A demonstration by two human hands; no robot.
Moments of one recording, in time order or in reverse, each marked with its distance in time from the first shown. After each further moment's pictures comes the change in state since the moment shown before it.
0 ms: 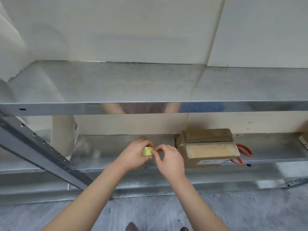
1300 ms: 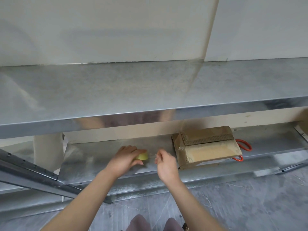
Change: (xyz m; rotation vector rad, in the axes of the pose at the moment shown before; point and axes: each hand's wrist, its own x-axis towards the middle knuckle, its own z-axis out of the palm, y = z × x) left_hand 0.020 -0.085 0.027 0.285 -0.154 0.096; right_hand 0.022 0.017 0.037 0.262 -0.104 0.307
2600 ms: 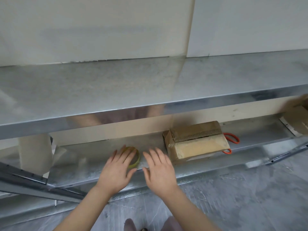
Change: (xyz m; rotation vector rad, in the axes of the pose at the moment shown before) left_hand -0.034 0.036 0.013 0.232 0.105 -0.031; right_hand -0.037 0.017 -0.011 -0.639 0.072 -0.440
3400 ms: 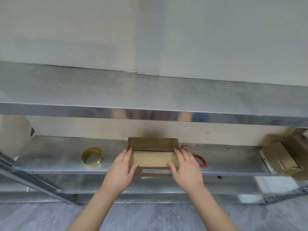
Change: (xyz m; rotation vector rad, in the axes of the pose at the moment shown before) left_hand 0.086 0.207 -0.010 -0.444 0.128 -0.465; right_hand -0.026 0.265 -0.109 -0.009 -0.076 0.115
